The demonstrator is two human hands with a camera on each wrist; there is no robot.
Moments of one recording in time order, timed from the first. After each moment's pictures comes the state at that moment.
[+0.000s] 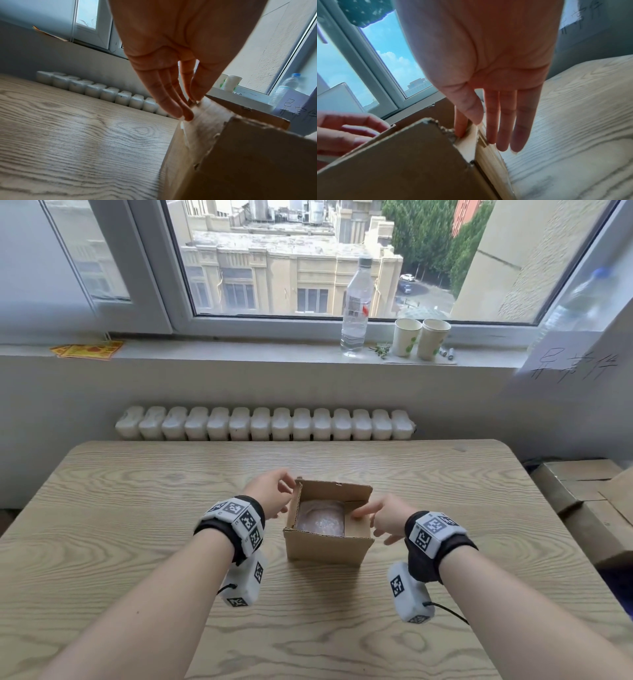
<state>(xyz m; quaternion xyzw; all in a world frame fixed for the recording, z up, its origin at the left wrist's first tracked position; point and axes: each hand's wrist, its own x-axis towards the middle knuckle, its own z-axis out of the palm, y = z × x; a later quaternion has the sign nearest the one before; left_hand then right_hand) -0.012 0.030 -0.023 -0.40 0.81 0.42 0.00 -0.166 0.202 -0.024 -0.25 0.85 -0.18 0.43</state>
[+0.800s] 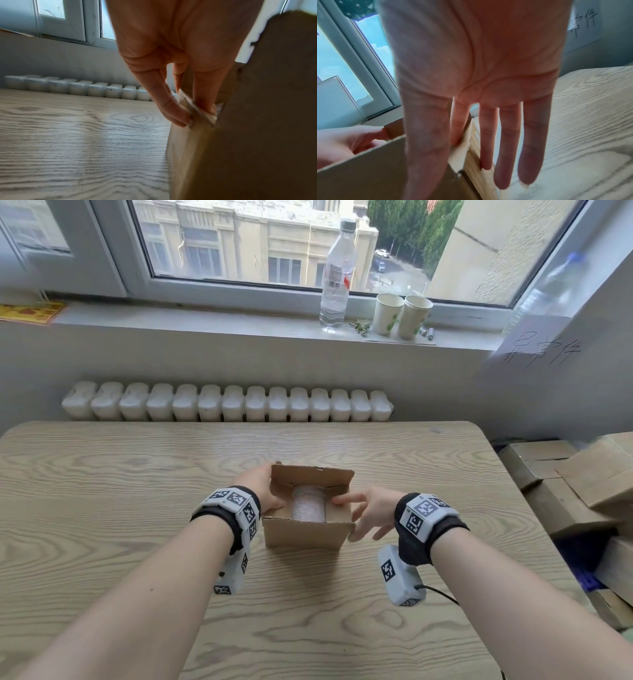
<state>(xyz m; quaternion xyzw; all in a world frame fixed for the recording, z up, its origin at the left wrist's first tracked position) -0.027 0.039 -0.032 -0.37 0.88 0.27 0.14 -0.167 0.210 -0.009 -0.27 0.81 -0.10 0.52</state>
